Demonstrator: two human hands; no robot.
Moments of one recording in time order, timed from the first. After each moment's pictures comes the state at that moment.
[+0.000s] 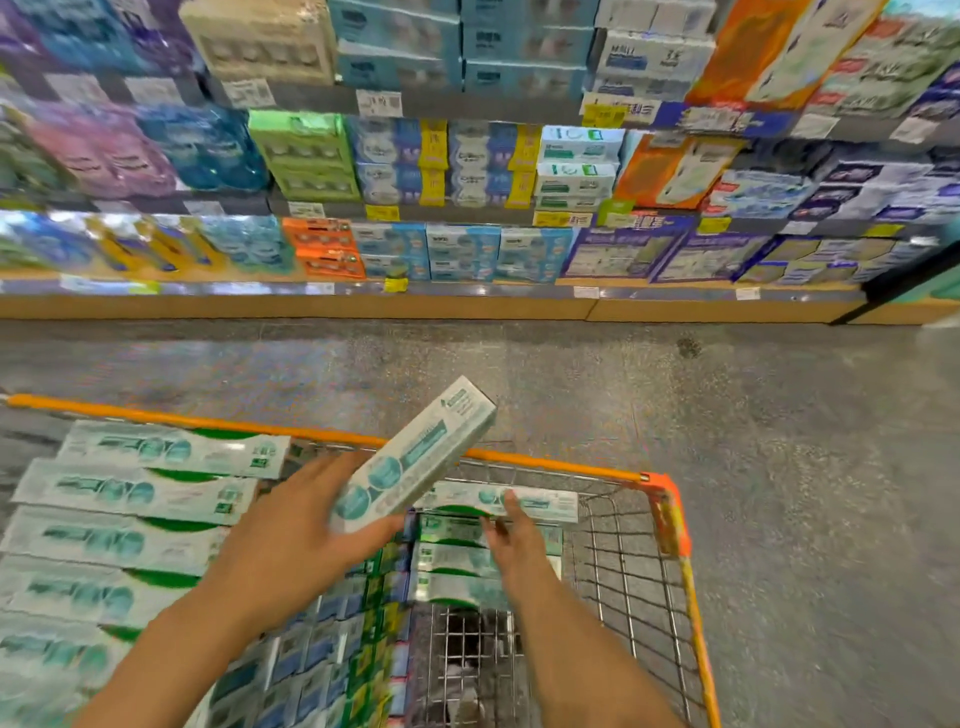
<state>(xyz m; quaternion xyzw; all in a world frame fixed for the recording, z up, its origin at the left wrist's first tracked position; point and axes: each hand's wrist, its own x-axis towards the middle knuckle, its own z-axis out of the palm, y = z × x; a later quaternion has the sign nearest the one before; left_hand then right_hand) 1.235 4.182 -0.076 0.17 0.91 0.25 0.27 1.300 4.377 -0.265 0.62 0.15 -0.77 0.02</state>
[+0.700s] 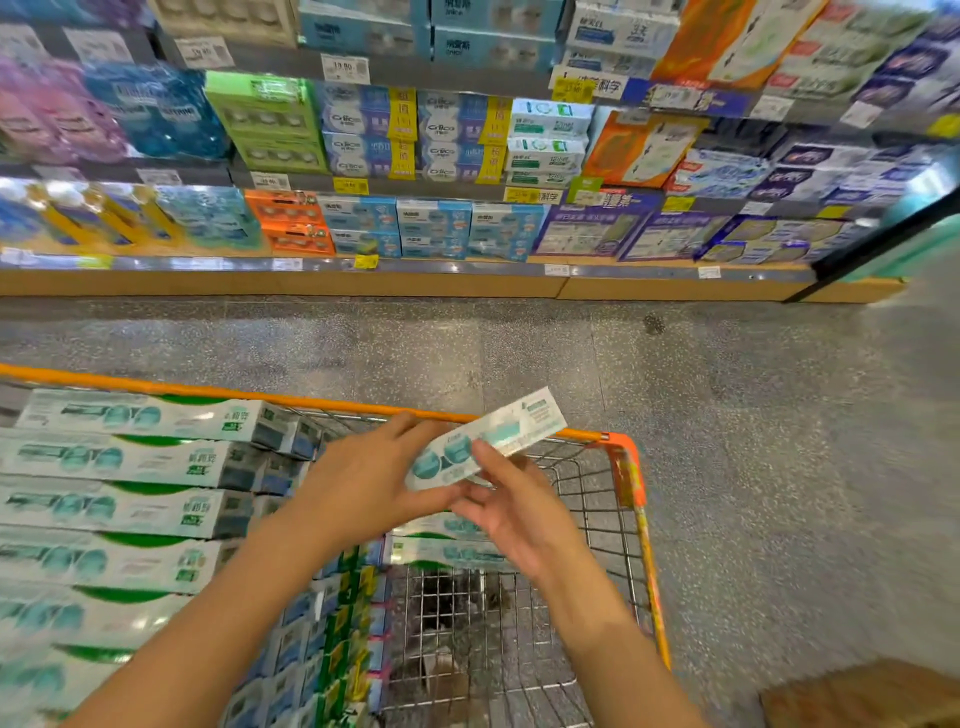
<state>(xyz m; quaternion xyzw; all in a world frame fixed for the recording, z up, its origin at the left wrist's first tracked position) 1.241 4.242 -0.093 0.34 0.89 0.15 0.26 1.320 4.386 -0.113 0.34 0.28 -0.89 0.12</state>
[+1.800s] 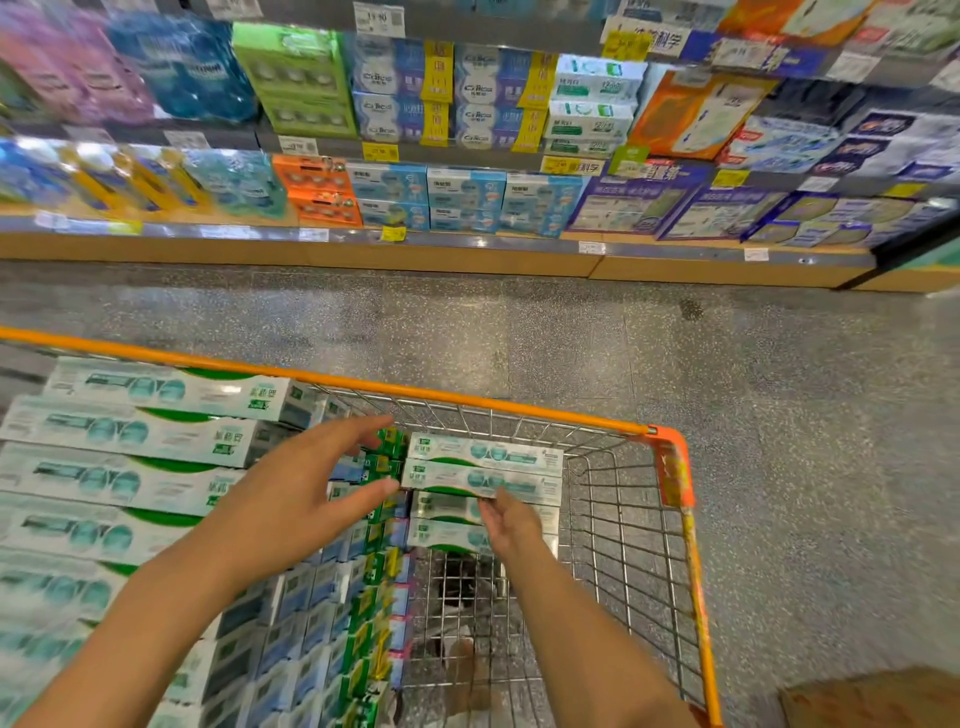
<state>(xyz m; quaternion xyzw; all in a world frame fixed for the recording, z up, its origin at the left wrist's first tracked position) 1.241 4.165 -0.098 0.22 0.88 0.29 0.29 1.333 4.366 -0.307 0.66 0.24 -0.71 0.08</state>
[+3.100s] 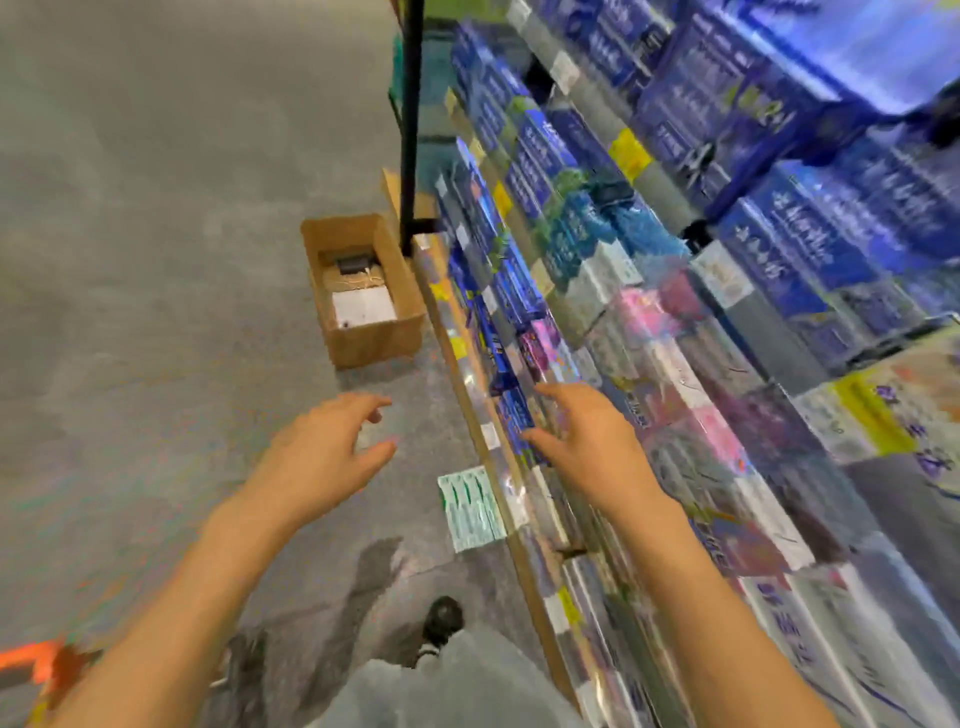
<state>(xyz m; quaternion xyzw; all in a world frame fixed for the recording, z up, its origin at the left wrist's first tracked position) 1.826 4.406 -0.027 0.88 0.38 0.03 0.29 2.043 4.263 -0.007 0.83 0.50 -0.14 -0.18</state>
